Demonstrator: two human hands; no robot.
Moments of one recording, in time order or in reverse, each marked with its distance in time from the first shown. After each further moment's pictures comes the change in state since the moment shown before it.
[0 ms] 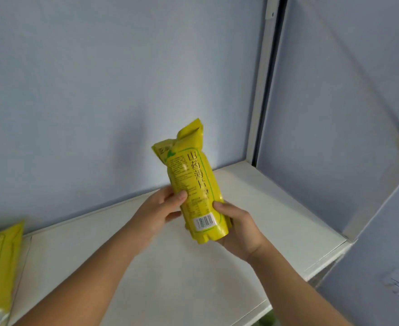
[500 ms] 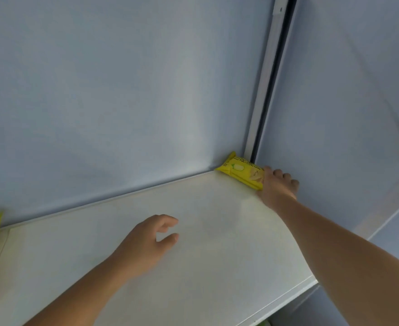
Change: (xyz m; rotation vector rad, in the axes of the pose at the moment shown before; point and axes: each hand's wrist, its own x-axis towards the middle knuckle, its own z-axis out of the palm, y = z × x) left_hand -0.011 -0.051 0.010 0.795 0.134 -0.018; right_hand 0.066 -0.094 -0.168 -2.036 0.843 0.286
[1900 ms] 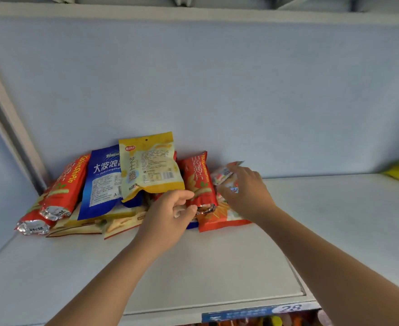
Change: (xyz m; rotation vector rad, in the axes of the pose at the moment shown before) left_hand -0.373 -0.267 -0.343 -0.147 0.493 -0.058; right_hand -0.489 -0.525 -0.125 0.657 -0.004 -0.636
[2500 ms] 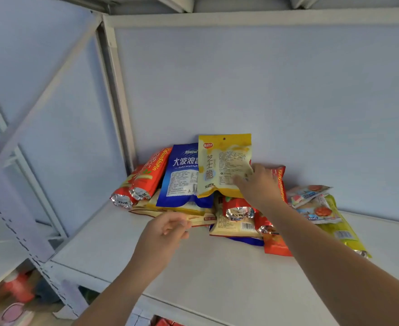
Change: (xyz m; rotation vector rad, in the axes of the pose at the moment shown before) left_hand -0.065 -0.062 -0.088 -0.282 0.322 -0.430; right_hand 0.077 -0.102 0.088 0.109 -0.158 0.004
